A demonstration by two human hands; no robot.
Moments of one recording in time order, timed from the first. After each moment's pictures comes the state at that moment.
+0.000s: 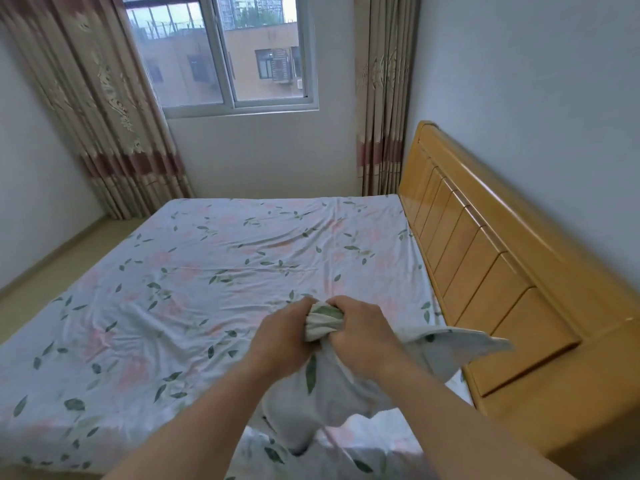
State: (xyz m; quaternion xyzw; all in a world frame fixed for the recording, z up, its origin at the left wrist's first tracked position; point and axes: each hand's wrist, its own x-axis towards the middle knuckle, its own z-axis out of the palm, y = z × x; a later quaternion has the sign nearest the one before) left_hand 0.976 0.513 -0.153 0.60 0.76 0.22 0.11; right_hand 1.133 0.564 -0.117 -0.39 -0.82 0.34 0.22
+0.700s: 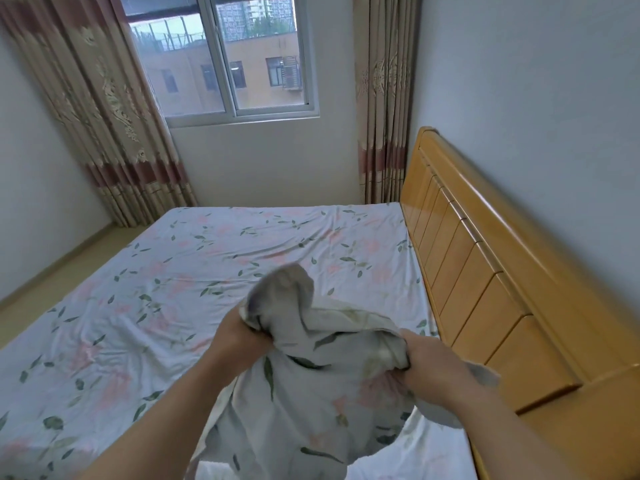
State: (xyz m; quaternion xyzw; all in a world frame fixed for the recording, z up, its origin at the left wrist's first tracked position) left_hand 0.980 0.568 -0.132 0.37 0.79 0.43 0.23; right_hand 1.259 0.705 -0.171 -0.44 -0.86 0.24 0.05
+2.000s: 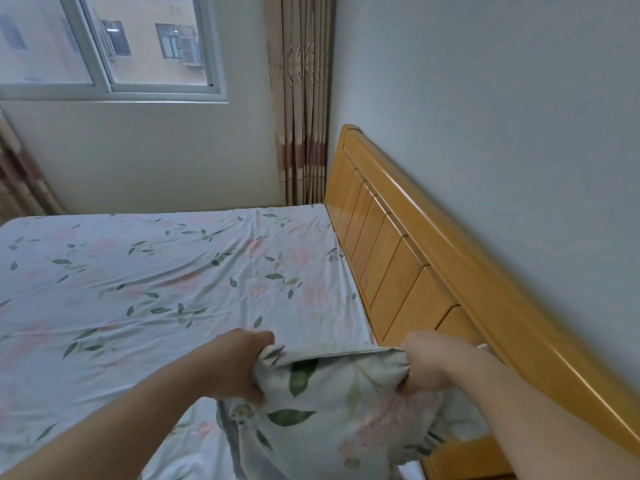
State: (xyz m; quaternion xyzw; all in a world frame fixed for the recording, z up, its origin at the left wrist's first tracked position) left_hand 0.904 0.830 -0.172 0.72 0.66 -0.06 0.19; right_hand 1.217 0.903 -0.135 -0.56 -0.77 0.18 -0.25
